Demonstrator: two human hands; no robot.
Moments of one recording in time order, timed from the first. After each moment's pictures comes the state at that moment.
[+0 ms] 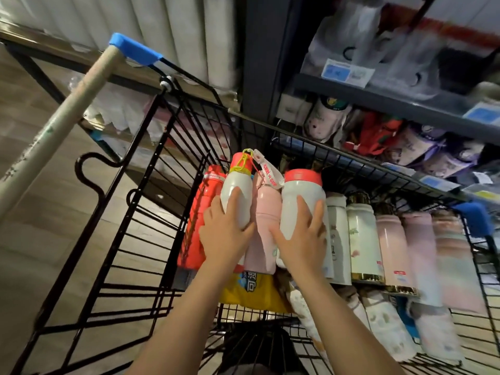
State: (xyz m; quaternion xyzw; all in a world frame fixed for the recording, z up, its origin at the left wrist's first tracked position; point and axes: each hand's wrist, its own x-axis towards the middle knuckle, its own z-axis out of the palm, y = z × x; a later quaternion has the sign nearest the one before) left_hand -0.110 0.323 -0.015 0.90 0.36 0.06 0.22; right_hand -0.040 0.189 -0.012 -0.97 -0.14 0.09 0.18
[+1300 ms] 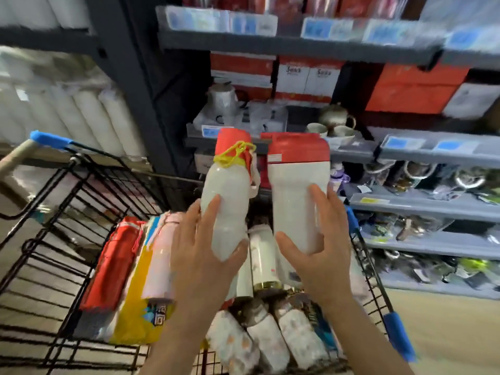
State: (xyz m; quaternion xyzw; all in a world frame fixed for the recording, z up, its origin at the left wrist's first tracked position) left_hand -0.090 0.108 0.132 0.87 0.18 0.34 0.30; right_hand -0.014 -0.053 0.144 -0.80 -0.23 -0.13 0.53
